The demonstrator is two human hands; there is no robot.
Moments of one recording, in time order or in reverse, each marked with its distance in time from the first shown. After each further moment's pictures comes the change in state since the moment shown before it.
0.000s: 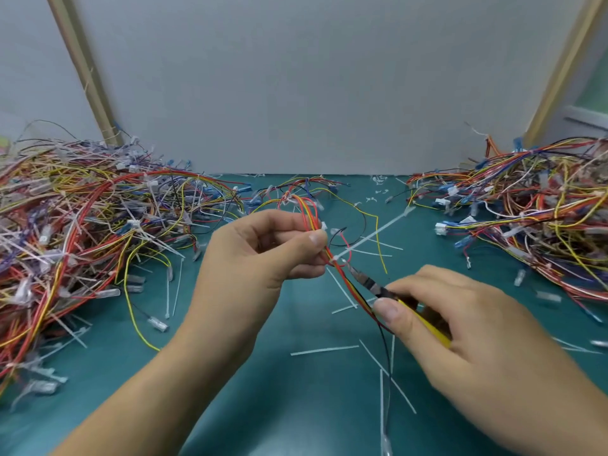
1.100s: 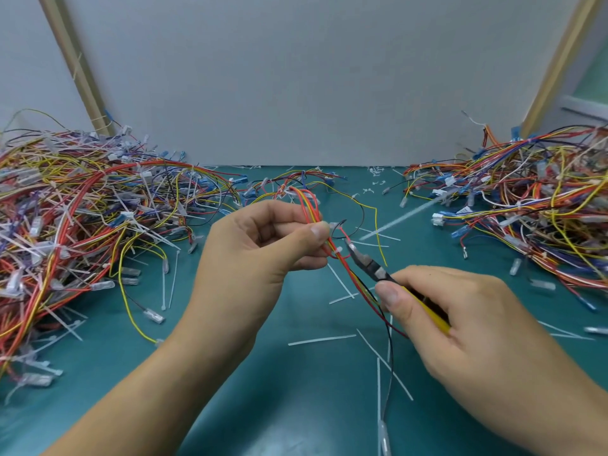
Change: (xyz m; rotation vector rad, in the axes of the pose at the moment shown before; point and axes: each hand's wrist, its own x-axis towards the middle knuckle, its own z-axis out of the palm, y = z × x) left_hand -0.003 -0.002 0.002 0.001 -0.012 0.062; right_hand -0.001 0.001 0.007 0.062 0.097 -0.076
